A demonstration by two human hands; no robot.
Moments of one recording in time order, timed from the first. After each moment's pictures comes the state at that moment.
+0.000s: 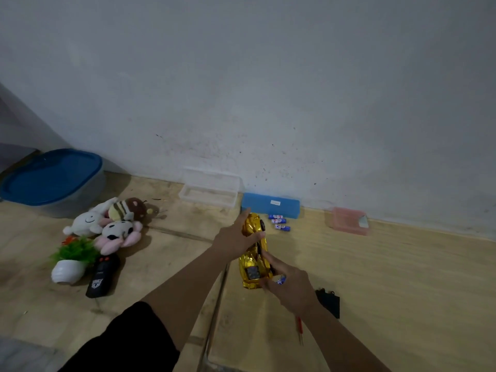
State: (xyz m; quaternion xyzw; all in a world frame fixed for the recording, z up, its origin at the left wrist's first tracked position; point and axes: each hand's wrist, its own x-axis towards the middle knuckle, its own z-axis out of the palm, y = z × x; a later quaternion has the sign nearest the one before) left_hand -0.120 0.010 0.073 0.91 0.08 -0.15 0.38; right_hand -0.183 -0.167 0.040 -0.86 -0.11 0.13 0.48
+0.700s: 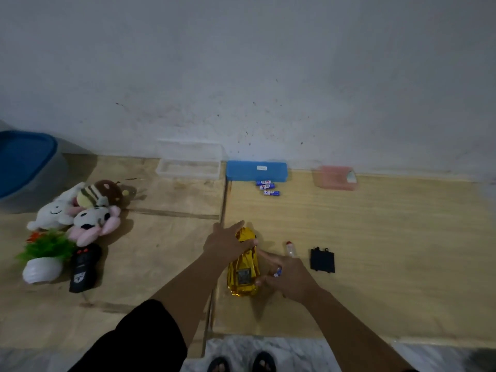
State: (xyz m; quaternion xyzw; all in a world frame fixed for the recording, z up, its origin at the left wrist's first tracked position) left_hand -0.151 0.007 0.004 0.94 0.07 -0.25 0.21; right_hand -0.217 -0.173 0.011 -0.85 -0.02 0.25 0.46
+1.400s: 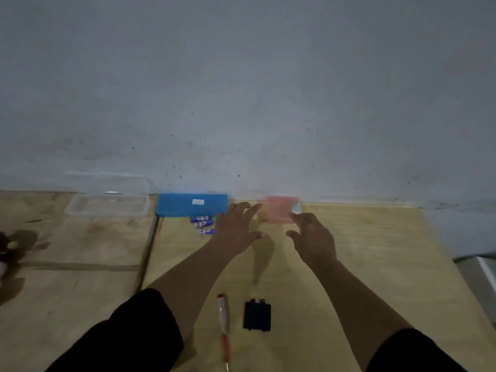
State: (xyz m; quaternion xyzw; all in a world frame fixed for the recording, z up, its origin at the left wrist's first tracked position) left_hand -0.020 -0.167 0.034 0.98 -0.16 -0.06 0.13; right_hand -0.061 -0.356 0.049 -0.98 0.04 0.02 0.17
